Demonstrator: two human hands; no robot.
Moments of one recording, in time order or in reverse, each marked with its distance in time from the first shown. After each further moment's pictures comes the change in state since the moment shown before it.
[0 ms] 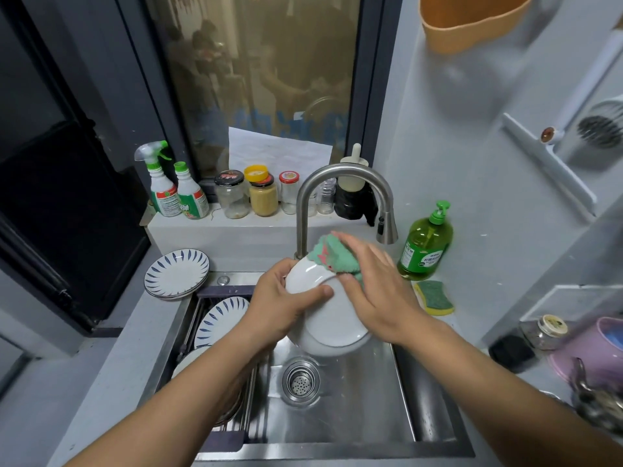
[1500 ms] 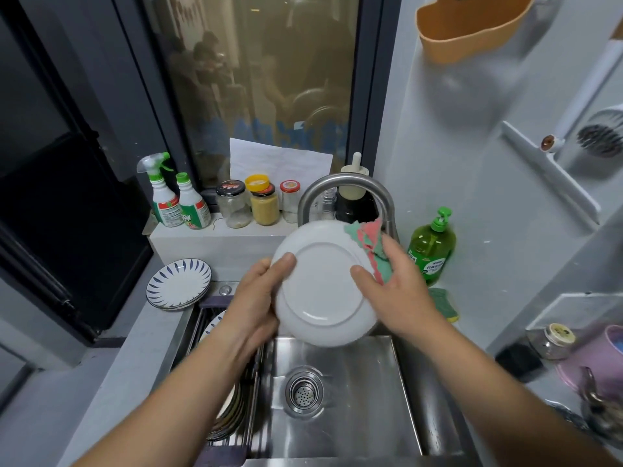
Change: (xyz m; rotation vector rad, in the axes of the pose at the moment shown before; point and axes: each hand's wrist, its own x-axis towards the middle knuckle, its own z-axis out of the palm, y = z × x) left_hand 0.023 0.023 -0.011 -0.433 0.076 -0.171; right_hand 0.010 -0.013 -0.017 0.630 0.201 0.315
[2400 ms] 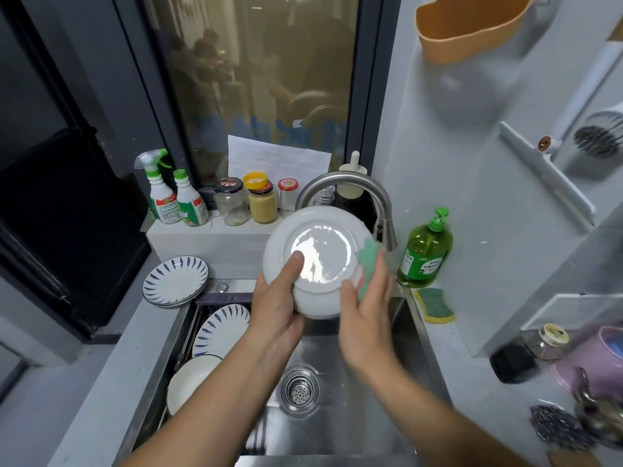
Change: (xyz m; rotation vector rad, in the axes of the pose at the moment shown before) left_hand -0.005 -0.029 0.034 -0.234 0.213 0.041; right_hand -0.038 0.009 0.051 -0.105 0.249 0.183
